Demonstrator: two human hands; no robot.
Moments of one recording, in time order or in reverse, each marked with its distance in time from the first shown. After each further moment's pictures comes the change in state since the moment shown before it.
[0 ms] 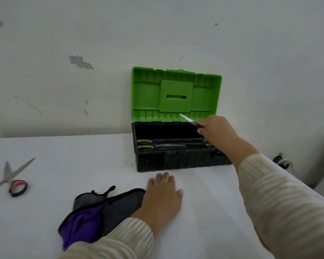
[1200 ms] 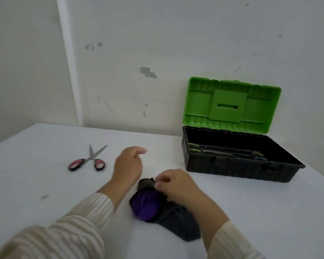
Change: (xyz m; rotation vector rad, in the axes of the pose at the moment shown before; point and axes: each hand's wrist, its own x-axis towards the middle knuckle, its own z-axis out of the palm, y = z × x) left_hand -0.088 -0.159 -0.092 -0.659 0.711 -0.451; right_hand -0.113 -0.225 0.034 0.909 -0.469 -0.131
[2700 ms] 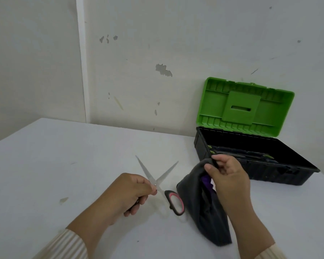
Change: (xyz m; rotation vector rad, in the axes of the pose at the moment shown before) left_hand -0.034 -0.035 -0.081 -0.322 -0.569 -0.317; right_hand -0.015 -0.008 -0.005 0.340 0.724 -0.133
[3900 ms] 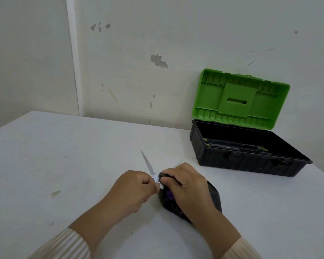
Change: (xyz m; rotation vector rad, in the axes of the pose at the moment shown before) left_hand -0.002 -0.005 0.024 0.174 0.048 0.137; right_hand -0.034 0.008 0.041 -0.382 -0.313 -0.281
